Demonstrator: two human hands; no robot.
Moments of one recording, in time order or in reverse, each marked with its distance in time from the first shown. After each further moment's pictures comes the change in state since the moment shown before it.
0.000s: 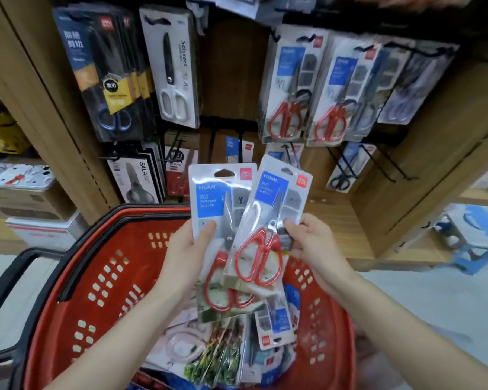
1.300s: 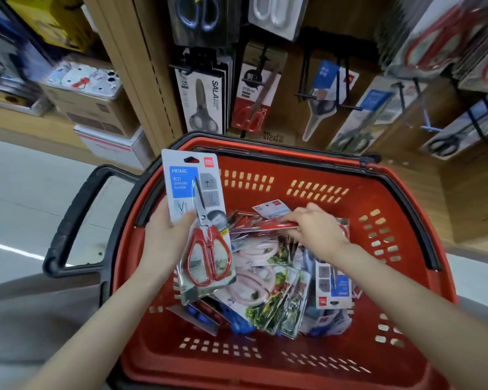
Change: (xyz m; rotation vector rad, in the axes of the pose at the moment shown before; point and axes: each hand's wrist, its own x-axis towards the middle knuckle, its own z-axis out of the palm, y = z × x) left_hand 0.001 -0.080 -0.136 0.264 0.324 -0.204; right_hand 0.071 0.110 0.097 -1.411 -0.515 -0.442
